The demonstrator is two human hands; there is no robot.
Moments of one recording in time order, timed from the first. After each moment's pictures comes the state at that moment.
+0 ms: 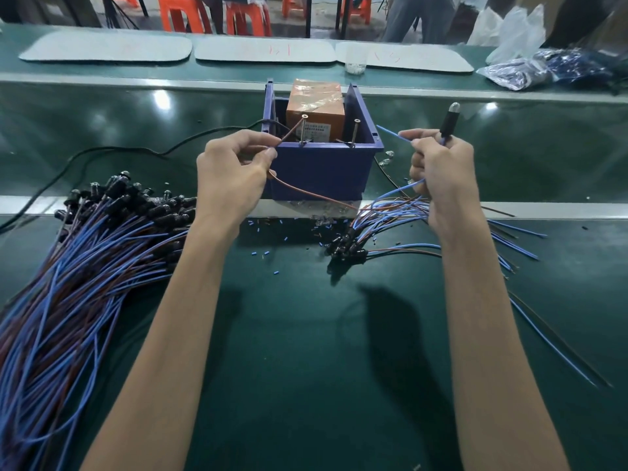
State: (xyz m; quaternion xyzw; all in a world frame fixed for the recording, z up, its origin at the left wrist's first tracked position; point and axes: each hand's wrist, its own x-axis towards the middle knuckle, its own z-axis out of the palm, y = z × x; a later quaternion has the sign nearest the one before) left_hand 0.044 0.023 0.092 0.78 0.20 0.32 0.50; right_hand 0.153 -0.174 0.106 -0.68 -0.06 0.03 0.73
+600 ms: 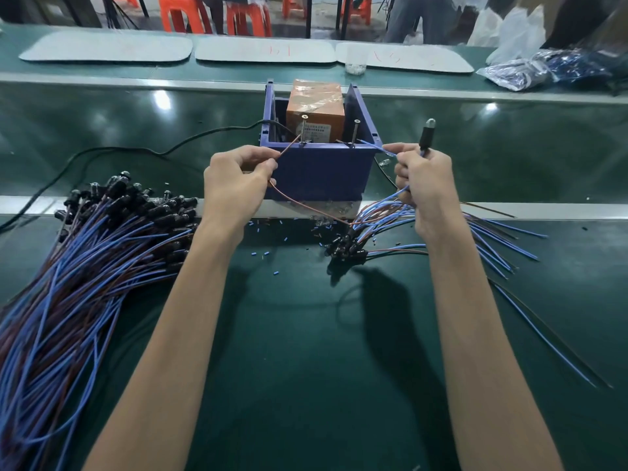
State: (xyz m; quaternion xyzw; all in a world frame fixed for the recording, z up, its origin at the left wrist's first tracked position) left_hand 0.050 0.025 0.079 0.76 0.23 0.29 0.54; right_hand 0.154 -0.165 0.091 -0.70 -0.06 0.08 0.71
